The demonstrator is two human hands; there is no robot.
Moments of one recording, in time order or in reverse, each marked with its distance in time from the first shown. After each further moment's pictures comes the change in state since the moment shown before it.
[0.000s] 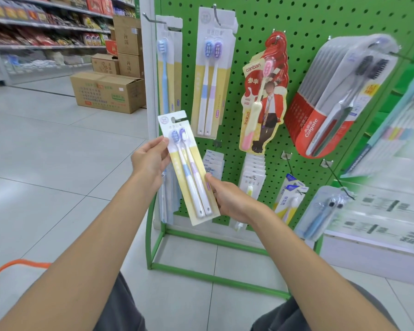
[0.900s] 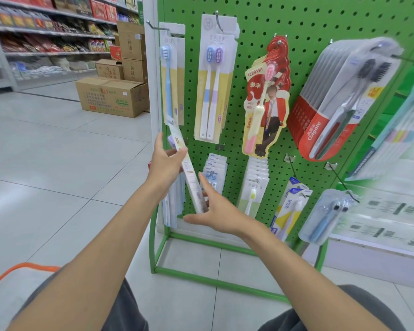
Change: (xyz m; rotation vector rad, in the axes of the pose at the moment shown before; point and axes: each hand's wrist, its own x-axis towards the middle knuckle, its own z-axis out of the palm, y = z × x) left_hand 0.000 -0.011 0.003 0.549 -0.158 0.160; right_hand -0.013 0.010 0.021 -0.436 -0.056 -0.302
